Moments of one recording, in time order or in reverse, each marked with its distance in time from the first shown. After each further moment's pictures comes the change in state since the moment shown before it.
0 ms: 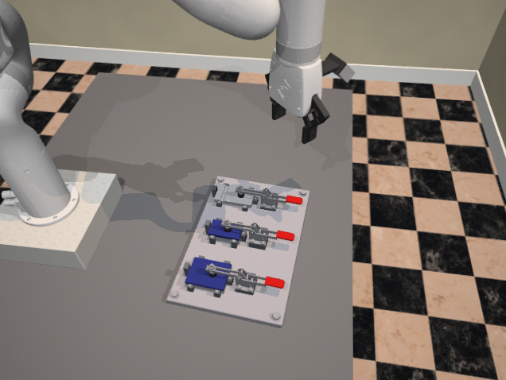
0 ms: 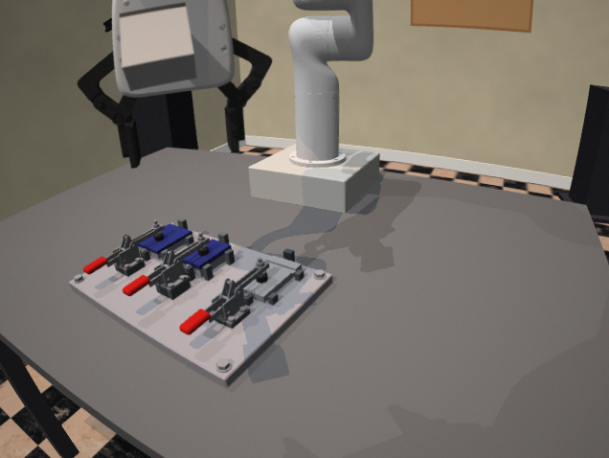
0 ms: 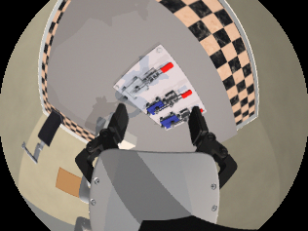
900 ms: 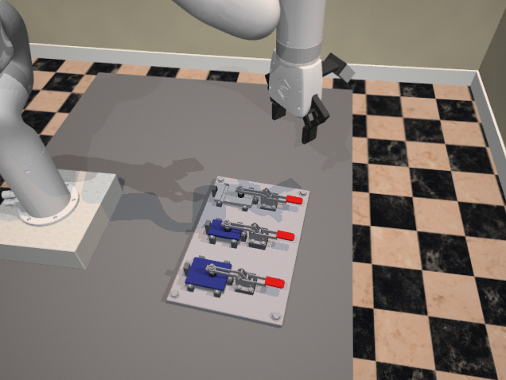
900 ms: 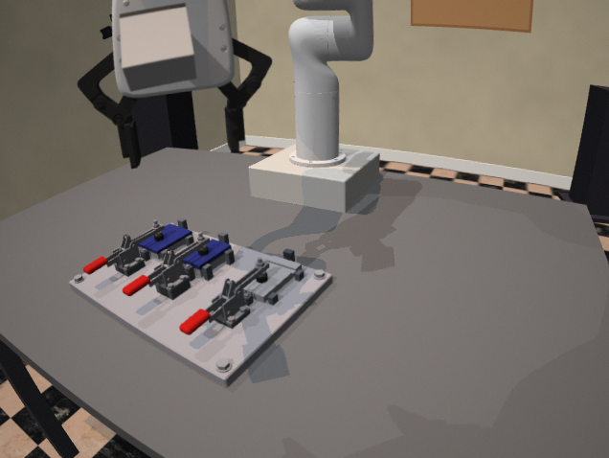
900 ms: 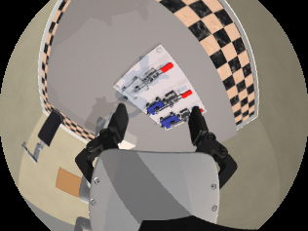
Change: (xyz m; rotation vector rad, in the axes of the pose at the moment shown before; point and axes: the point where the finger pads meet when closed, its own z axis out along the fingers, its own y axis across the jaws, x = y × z) arm 0.000 0.000 0.000 0.000 -0.001 0.000
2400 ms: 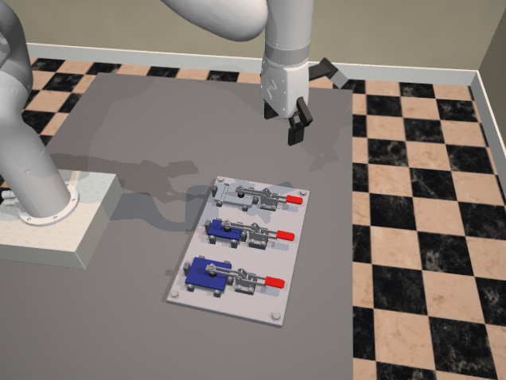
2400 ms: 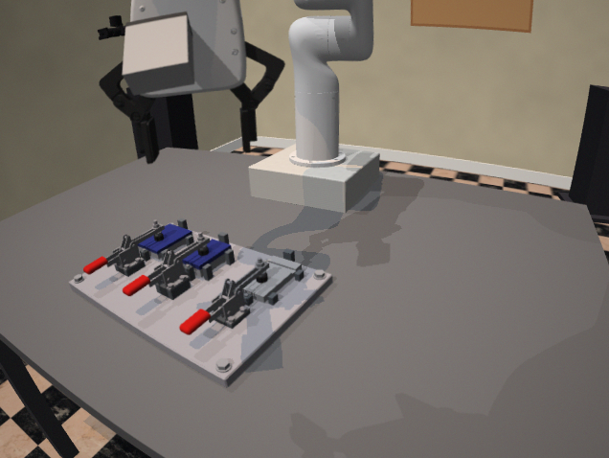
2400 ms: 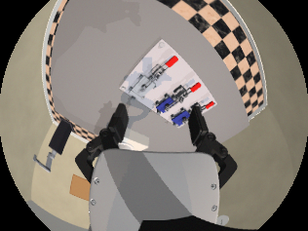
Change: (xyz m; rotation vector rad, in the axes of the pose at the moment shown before) arm -0.014 -0.014 0.004 0.003 -0.007 0.141
